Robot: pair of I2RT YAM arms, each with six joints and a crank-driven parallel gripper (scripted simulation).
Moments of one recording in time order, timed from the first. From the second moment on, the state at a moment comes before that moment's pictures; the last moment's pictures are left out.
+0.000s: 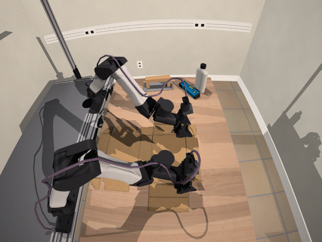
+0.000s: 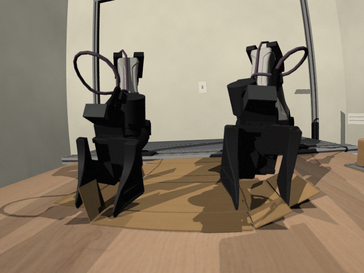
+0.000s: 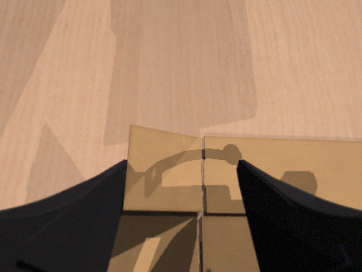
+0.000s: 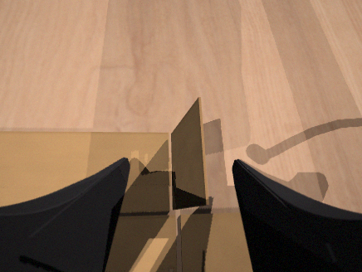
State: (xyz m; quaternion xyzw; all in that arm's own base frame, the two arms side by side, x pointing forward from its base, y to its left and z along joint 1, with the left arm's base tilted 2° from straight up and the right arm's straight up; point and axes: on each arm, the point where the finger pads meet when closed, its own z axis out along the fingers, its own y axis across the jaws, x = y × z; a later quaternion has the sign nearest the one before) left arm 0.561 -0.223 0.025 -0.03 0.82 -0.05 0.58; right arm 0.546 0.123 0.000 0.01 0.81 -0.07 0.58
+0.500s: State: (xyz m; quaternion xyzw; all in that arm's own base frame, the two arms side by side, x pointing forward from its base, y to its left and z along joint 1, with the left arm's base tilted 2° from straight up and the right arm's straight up) left arm 0.560 -0.247 0.040 -0.03 0.81 -0.05 0.58; right arm 0.546 0.123 0.000 0.01 0.81 -0.07 0.58
